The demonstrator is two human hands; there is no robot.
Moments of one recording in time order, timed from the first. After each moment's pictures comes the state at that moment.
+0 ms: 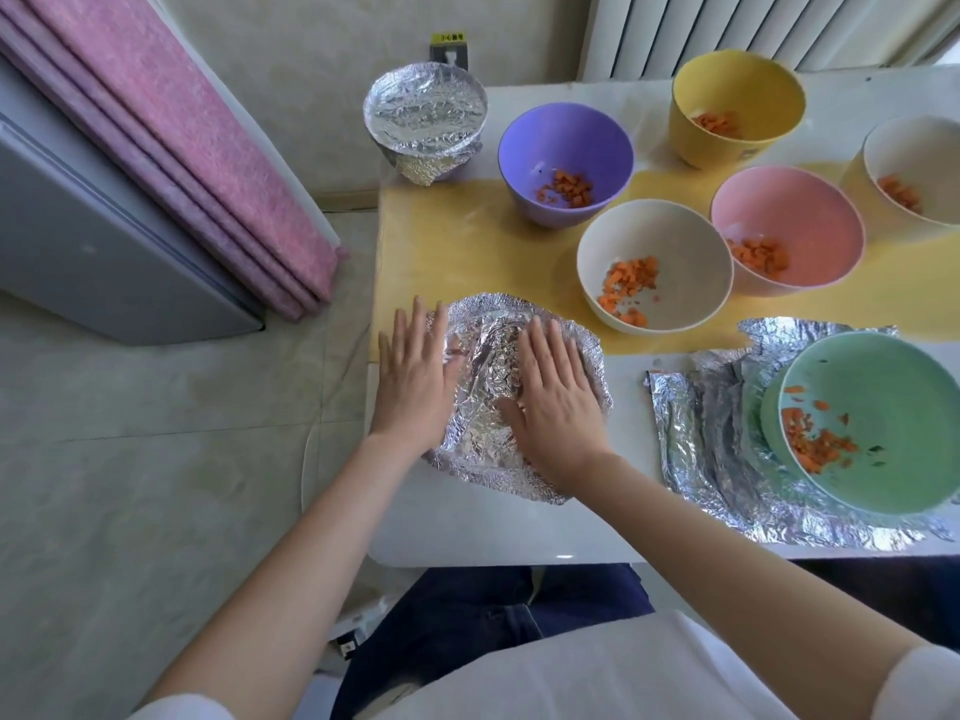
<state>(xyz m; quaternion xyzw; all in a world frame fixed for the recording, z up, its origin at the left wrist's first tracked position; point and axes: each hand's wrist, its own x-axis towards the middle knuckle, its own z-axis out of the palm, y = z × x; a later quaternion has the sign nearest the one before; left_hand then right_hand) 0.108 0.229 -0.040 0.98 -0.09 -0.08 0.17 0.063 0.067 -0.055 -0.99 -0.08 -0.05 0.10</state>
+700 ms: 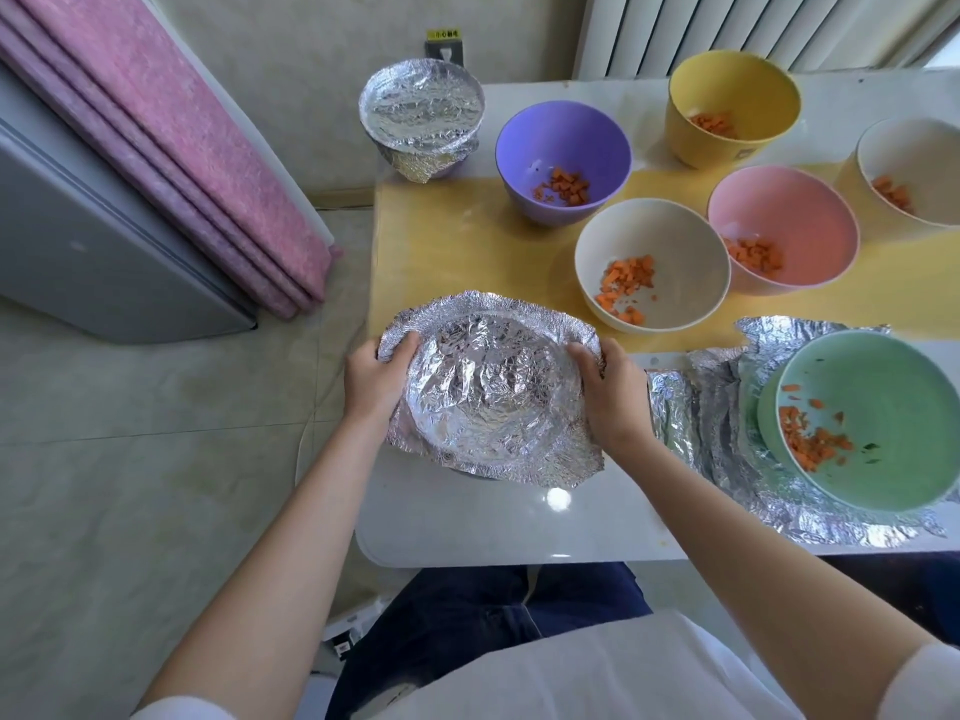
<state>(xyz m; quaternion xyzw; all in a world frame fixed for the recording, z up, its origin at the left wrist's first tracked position) 0.124 0.249 -0.042 0.79 0.23 -0.07 0.57 0.078 0.025 -0.048 -0.89 0.21 0.01 0.41</state>
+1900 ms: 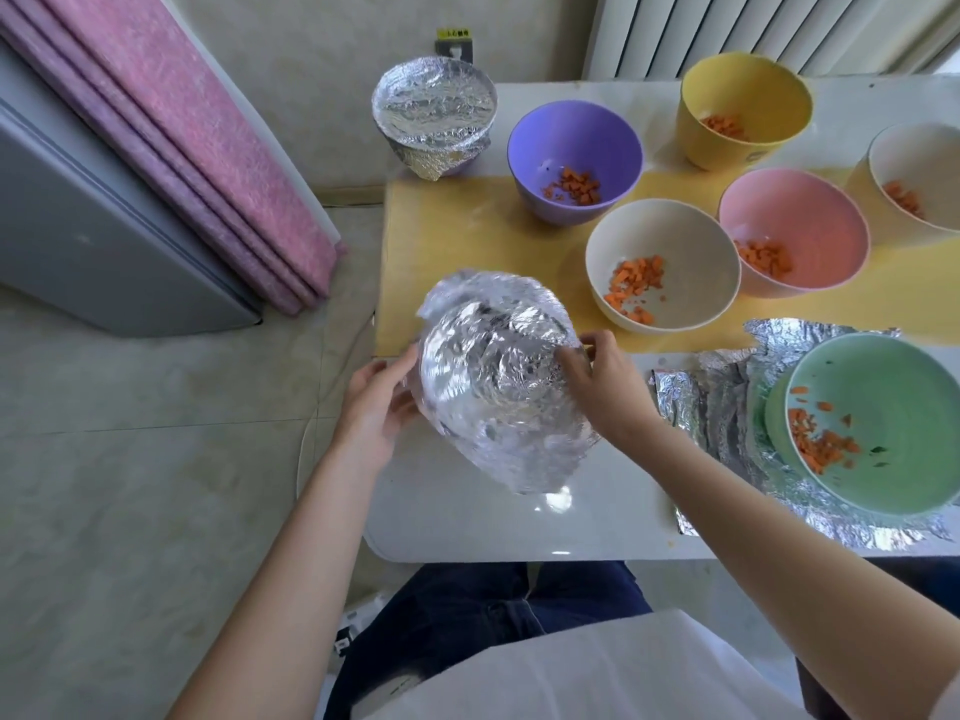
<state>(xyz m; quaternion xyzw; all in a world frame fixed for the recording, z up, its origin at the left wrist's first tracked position) 0.100 0.261 -0.031 0.56 0.34 -0.17 0.74 0.085 0.032 -0.031 -0.90 0.16 0.11 0.39</state>
